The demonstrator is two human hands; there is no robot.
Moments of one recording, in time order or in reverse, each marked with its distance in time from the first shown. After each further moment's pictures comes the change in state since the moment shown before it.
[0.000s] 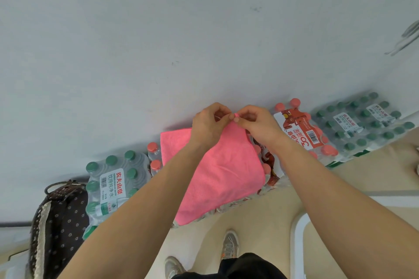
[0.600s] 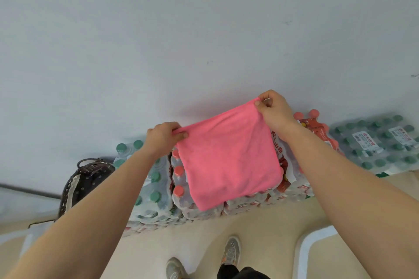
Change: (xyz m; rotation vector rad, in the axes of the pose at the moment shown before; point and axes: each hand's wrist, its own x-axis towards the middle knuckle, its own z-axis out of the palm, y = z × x) left_hand -0.067 -0.074 -0.144 0.601 -0.062 -0.283; right_hand 0.012 -0.039 0.010 -0.186 0.149 -0.029
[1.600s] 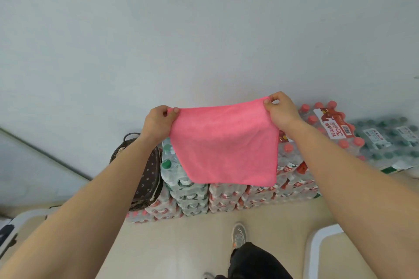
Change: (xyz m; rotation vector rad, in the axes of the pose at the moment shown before) left_hand -0.142 -0.104 -0.079 -0.554 0.292 -0.116; right_hand -0.135 -0.057 0.078 -0.098 0.024 0.011
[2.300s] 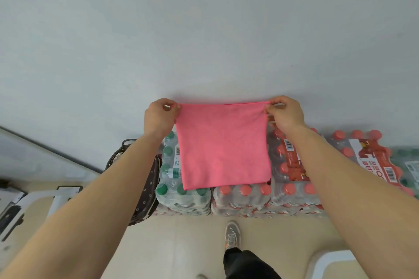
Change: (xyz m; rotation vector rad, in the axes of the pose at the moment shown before) left_hand 0.120 -0.003 0.026 -0.014 0.167 -0.180; right_hand 0.142 0.000 0.059 0.148 -0.102 0.079
